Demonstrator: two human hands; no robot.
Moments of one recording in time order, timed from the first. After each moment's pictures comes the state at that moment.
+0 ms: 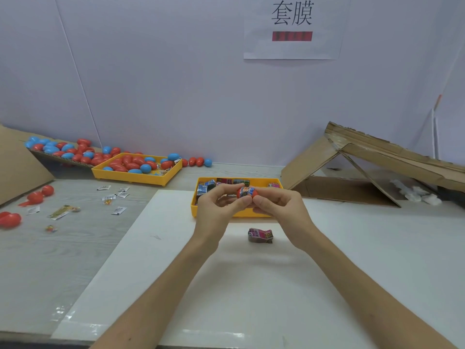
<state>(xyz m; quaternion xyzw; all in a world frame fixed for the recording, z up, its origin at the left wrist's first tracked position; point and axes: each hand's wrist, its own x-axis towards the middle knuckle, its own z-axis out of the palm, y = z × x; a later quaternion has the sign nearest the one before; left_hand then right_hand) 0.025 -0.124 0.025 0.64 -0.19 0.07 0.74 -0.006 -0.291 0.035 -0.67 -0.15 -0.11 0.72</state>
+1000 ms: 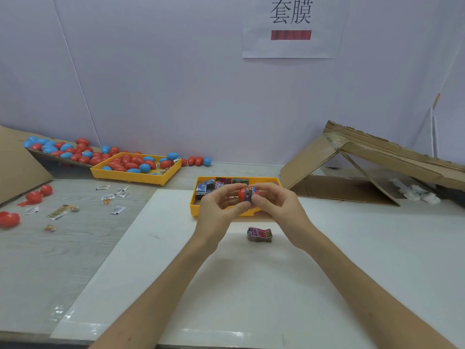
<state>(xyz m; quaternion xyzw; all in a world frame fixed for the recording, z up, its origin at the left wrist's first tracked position) 0.024 -0.125 0.025 0.65 -0.21 0.05 0.72 0.000 -0.293 0.030 -0.69 -0.12 -0.10 0.70</state>
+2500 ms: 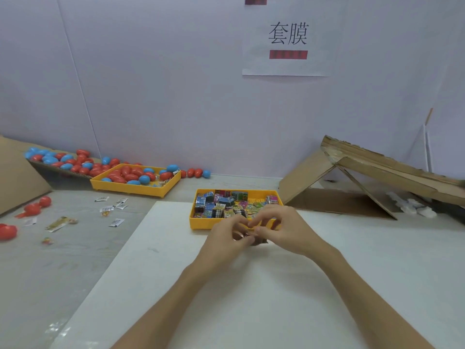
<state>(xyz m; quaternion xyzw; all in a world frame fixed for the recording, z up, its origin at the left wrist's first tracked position) 0.030 -0.129 0.002 0.83 -0.24 0.00 0.50 0.003 -0.315 0.032 -0.89 -0.19 -0.13 0.40</state>
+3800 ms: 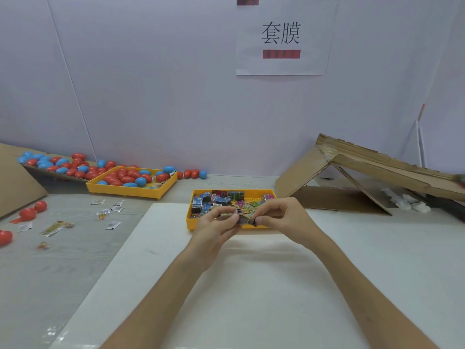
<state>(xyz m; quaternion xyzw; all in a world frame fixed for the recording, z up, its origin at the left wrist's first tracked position) 0.032 -0.123 0.021 0.55 -0.07 -0.14 0.82 0.005 -0.324 0.041 -0.83 -0.16 -0.13 0.52</state>
